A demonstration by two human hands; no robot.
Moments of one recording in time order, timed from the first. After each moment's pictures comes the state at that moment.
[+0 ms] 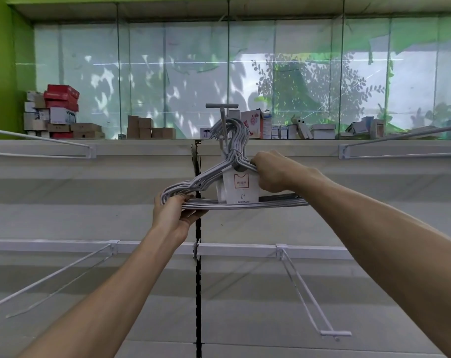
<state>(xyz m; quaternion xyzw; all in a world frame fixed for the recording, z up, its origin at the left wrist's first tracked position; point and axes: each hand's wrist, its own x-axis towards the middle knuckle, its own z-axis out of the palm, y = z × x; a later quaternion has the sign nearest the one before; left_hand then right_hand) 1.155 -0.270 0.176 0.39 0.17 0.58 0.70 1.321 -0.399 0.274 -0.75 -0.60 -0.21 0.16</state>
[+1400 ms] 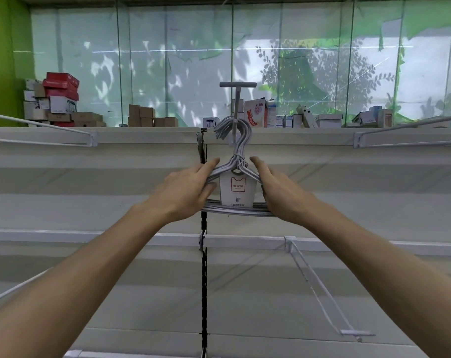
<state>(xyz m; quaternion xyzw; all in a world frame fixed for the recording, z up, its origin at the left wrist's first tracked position) 1.131 -0.267 0.204 0.90 0.24 0.35 -0.14 1.324 -0.390 0.202 -0.70 -0.63 -0.24 0.23</state>
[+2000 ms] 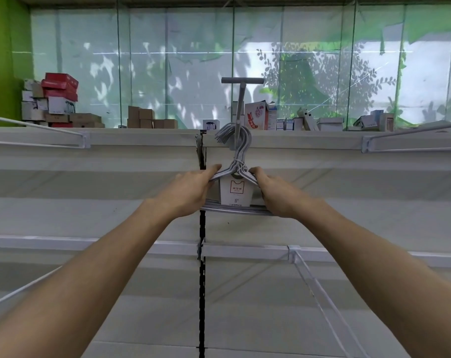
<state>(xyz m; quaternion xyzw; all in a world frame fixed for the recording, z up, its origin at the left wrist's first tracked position) 1.162 -0.234 0.213 0.90 0.28 0.30 -0.12 1.352 -0.345 0.213 -0.73 -0.63 -0.18 0.18</state>
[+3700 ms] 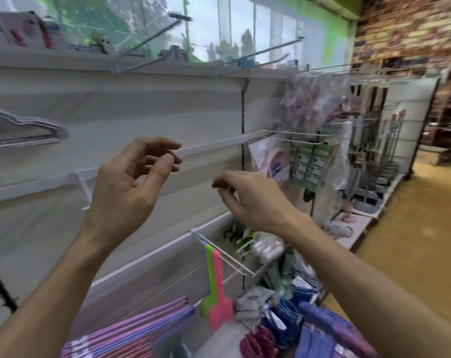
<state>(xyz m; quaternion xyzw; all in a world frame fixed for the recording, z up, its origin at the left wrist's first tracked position) 1.205 -0.586 0.105 0.79 -0.17 0.43 0.40 1.316 -0.776 0.071 -0.84 -0.41 -0.27 0.22</state>
